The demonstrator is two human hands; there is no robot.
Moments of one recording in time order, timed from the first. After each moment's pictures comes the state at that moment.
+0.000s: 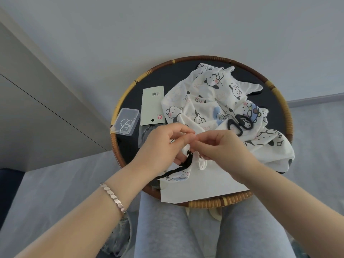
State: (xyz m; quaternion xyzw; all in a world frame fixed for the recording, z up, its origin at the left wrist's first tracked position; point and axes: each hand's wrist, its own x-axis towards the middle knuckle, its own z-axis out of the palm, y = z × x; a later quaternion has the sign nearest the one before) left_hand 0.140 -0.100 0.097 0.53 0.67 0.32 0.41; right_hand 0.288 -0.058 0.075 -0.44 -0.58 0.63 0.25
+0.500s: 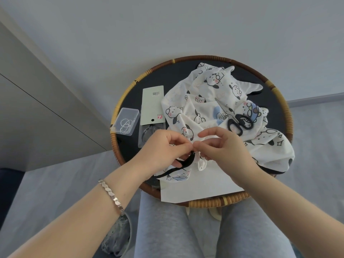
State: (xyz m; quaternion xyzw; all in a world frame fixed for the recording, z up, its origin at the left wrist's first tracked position) left_hand 0.140 -0.100 0.094 0.46 0.68 0.28 0.49; right_hand 0.290 -0.062 0.068 -0.47 -0.54 0.63 0.29
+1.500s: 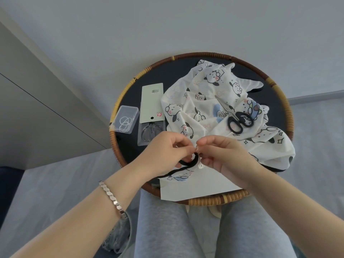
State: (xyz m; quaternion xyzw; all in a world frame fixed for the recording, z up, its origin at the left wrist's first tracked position) left_hand 0.142 -0.102 0.089 0.53 0.67 0.25 0.47; right_hand 0.297 -0.063 0.060 -0.38 -0.37 0.80 0.27
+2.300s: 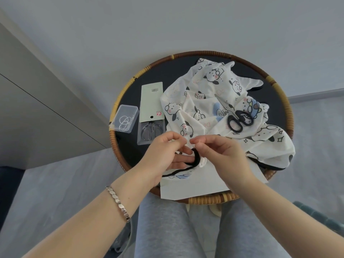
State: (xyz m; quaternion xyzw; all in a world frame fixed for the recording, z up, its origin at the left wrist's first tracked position) left_hand 0.148 -0.105 0.078 0.27 0.66 0.39 0.58; right_hand 0.289 -0.078 0.055 -0.40 -0.51 0.66 0.37
